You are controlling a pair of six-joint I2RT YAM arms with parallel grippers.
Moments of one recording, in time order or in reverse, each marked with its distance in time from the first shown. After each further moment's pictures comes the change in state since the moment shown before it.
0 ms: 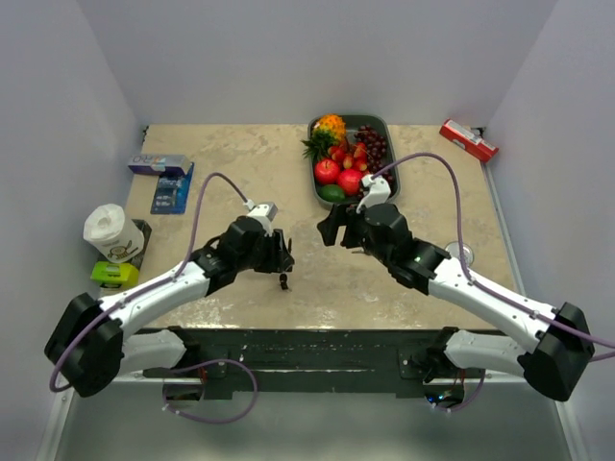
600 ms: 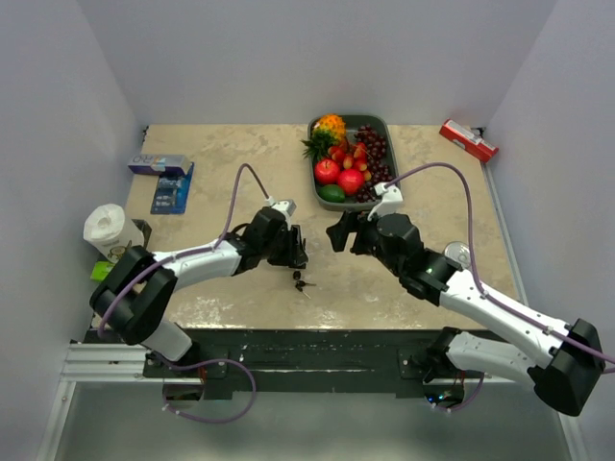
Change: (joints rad) left arm -0.004 0.359 0.113 0.123 0.058 -0.033; right arm -0.006 -0.121 -0.091 0.003 0.030 0.002
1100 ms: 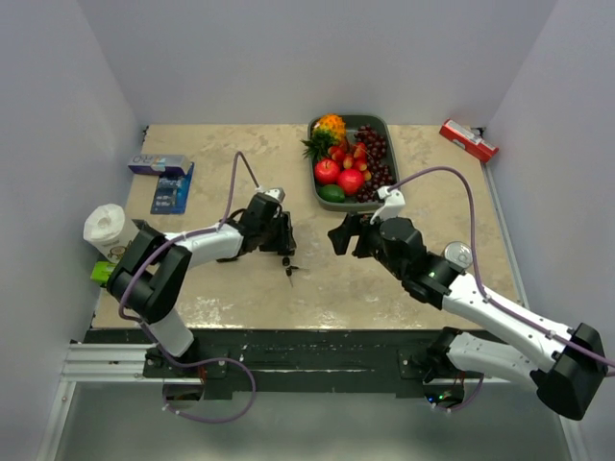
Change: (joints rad) left arm 0.116 0.155 0.116 -0.051 -0.049 0.052; right arm 0.000 -0.037 -0.032 0.000 -0.005 0.018
